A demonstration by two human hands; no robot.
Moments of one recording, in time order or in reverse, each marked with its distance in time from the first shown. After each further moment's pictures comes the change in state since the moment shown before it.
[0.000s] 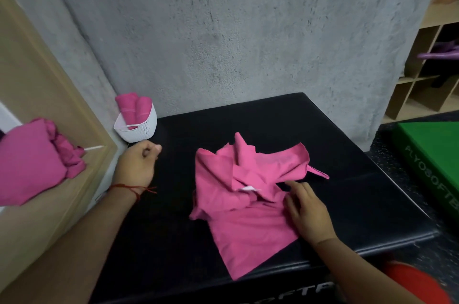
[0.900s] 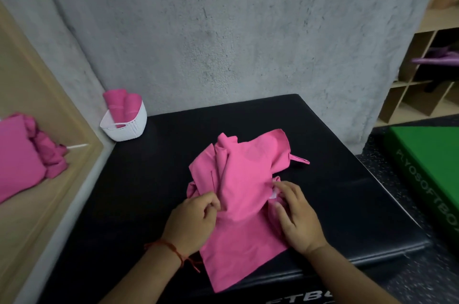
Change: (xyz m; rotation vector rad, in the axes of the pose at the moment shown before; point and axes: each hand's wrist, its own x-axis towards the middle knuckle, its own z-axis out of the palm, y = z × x) left_hand -0.127 0.048 0.093 0.080 -0.427 0.219; right_hand 0.000 -0.010 -0.022 0.162 -0.128 -0.025
